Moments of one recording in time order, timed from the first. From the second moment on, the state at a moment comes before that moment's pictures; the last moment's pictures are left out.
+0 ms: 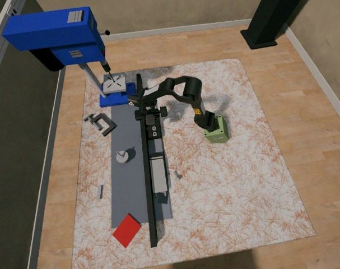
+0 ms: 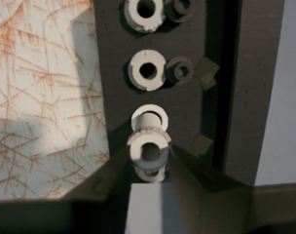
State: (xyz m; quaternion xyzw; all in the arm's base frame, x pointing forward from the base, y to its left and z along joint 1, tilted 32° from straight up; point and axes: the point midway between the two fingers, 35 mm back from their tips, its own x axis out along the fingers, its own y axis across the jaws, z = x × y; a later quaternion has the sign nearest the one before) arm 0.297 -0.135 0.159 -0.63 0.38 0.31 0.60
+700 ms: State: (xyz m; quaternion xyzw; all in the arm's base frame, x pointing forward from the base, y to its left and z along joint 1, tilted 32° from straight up) arm 0.297 -0.135 0.160 -0.63 0.38 0.31 0.60
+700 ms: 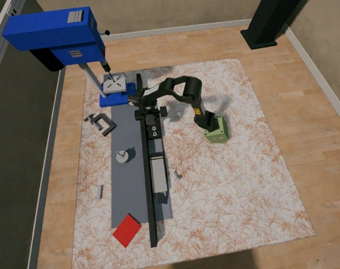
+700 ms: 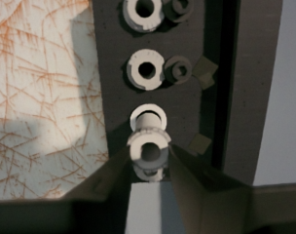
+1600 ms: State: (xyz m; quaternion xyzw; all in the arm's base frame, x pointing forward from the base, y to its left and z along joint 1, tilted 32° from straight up) arm 0.298 -0.135 0.160 -0.63 0.38 0.31 0.60
